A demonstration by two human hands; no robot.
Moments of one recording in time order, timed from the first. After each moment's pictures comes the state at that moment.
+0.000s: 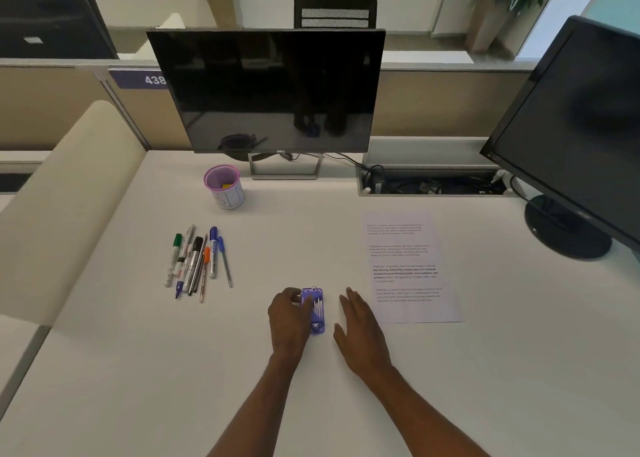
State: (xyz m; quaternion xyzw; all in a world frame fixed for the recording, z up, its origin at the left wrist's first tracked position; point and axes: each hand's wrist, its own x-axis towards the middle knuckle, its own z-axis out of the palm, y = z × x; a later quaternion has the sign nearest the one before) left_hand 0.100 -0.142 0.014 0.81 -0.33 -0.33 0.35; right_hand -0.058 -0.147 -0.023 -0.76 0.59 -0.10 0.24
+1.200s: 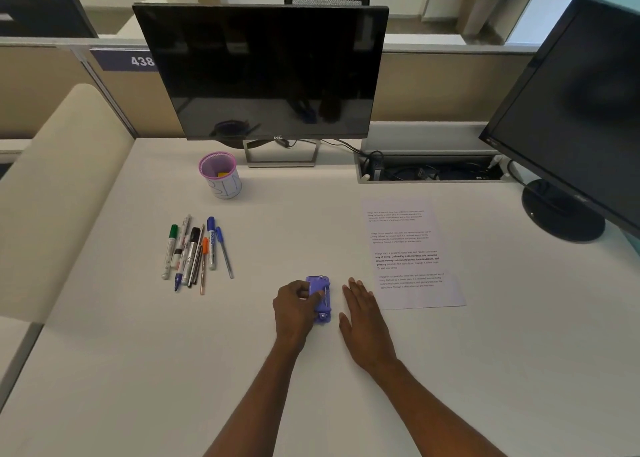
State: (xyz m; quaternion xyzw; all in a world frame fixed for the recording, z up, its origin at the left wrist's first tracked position) left_hand 0.107 -0.140 0.008 0.76 -0.29 -0.43 0.39; right_hand -0.057 -0.138 -0.033 -0.78 0.58 -0.10 0.22
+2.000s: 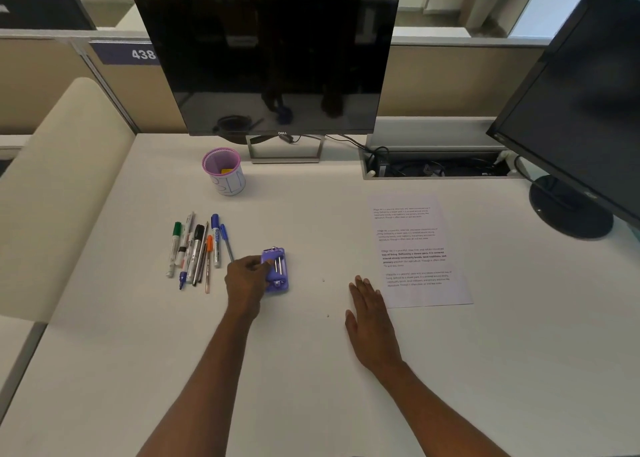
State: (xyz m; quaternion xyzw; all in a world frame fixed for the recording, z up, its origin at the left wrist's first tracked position) left_hand 0.217 -0.174 0.009 0.77 -0.21 -0.39 0.45; right_hand -0.053 -0.133 -0.038 -0.78 0.58 -0.14 0.19
